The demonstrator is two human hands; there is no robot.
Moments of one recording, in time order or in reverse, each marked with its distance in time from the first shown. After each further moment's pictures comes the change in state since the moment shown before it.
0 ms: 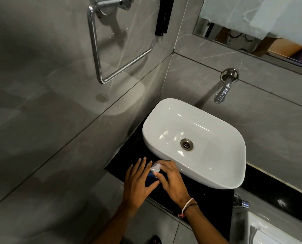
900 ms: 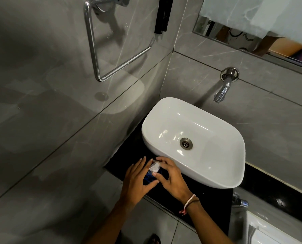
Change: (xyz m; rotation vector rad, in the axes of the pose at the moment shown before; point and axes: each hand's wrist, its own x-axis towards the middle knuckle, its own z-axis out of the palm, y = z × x) left_hand 0.004 -0.002 -0.005 -0.140 -0.052 0.006; right_hand 0.004 0.008 -0.005 0.130 -0.082 0.074
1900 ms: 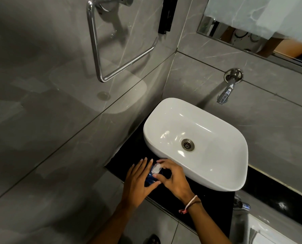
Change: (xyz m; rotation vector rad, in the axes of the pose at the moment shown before) left_hand -0.003 0.003 0.003 0.059 0.056 -0.007; right_hand 0.005 -0.006 -0.005 0.121 0.045 0.060
